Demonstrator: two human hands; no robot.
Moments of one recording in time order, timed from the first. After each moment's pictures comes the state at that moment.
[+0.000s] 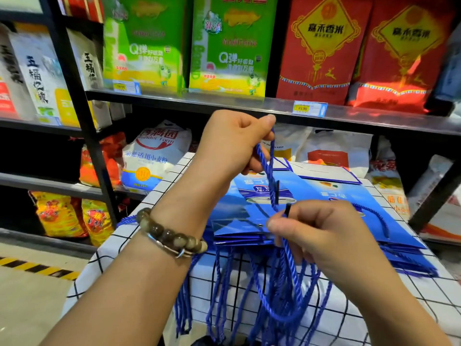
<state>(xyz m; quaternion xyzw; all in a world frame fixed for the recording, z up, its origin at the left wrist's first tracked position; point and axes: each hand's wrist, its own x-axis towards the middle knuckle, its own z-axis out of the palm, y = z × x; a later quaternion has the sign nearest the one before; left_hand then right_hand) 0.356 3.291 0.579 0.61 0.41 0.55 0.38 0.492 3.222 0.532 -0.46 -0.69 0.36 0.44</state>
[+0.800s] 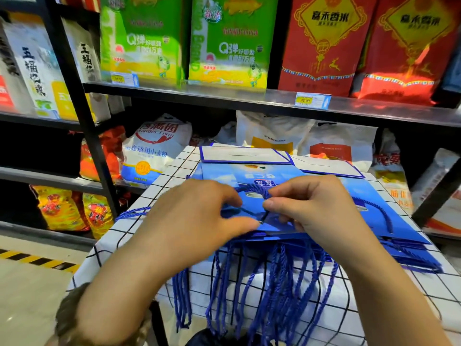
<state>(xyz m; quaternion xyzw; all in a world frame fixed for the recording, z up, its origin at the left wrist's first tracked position) 0.318 3.241 0.531 0.76 0.60 0.21 0.09 0.492 3.258 0.528 -0.50 -0.66 0.36 0.44</state>
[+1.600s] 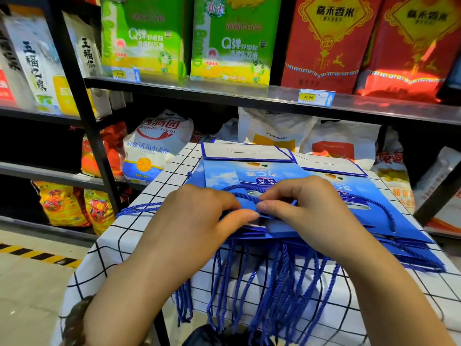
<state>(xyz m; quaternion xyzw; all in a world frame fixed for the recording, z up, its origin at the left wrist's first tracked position) 0.315 3.239 0.513 0.78 0.54 0.32 0.04 0.490 3.262 0.526 -0.49 -0.78 0.23 0.32</state>
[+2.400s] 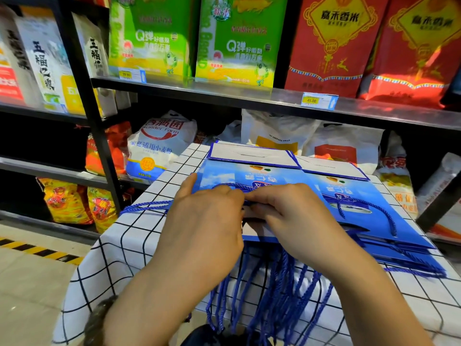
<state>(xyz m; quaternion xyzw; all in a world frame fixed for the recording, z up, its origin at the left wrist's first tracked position) 0.339 3.227 0.519 0.77 0.60 0.21 -0.08 0.473 3.259 0.520 -0.48 -0.83 0.15 0.24</state>
